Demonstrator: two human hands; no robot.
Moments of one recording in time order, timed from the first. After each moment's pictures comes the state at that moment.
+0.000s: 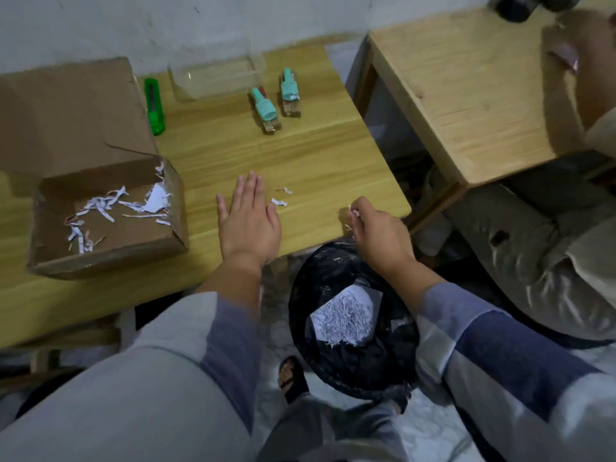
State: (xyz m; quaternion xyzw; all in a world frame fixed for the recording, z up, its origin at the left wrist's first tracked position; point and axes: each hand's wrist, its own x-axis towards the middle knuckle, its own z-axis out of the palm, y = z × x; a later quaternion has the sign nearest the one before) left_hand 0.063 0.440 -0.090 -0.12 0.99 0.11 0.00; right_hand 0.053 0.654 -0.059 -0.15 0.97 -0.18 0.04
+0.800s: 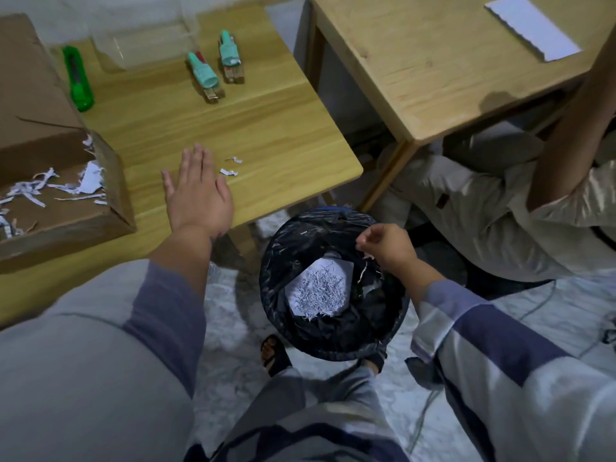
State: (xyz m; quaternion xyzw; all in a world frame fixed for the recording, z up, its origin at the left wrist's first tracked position) left_hand 0.066 0.440 -0.092 -0.10 0.99 0.11 0.01; right_hand 0.106 0.749 -0.107 0.14 0.90 -0.33 0.23
